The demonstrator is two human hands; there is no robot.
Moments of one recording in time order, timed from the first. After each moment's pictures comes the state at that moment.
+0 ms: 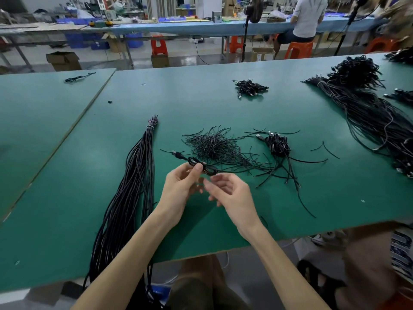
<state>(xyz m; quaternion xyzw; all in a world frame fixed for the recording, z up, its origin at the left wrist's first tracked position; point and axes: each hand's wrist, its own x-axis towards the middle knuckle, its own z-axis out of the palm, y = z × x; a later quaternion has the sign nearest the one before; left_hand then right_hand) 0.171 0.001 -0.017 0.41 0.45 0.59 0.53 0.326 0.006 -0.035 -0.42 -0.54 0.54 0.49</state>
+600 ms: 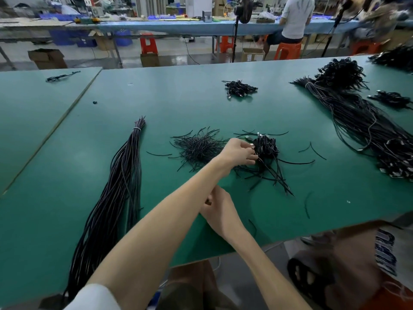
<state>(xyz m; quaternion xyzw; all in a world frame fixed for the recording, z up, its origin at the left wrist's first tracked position) 0.294 0.124 0.023 0.53 0.53 0.35 0.56 0.324 0.008 -0.039 -0.48 -0.67 0.44 0.35</state>
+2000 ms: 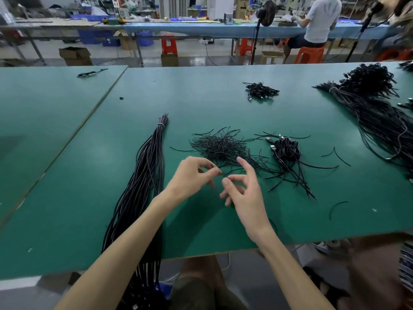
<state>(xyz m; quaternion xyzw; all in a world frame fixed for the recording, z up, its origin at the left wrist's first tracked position) 0.155 0.028 -0.003 0.65 0.60 0.38 0.29 0.325 0.007 -0.038 -0.43 -0.55 0.50 0.52</state>
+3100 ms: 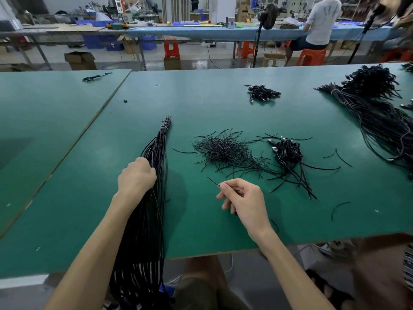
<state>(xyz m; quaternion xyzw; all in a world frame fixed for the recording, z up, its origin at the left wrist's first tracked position) 0.050 0.018 -0.002 0.48 0.87 0.14 0.07 0.327 0.005 -0.039 -0.45 -0.60 0.47 0.46</state>
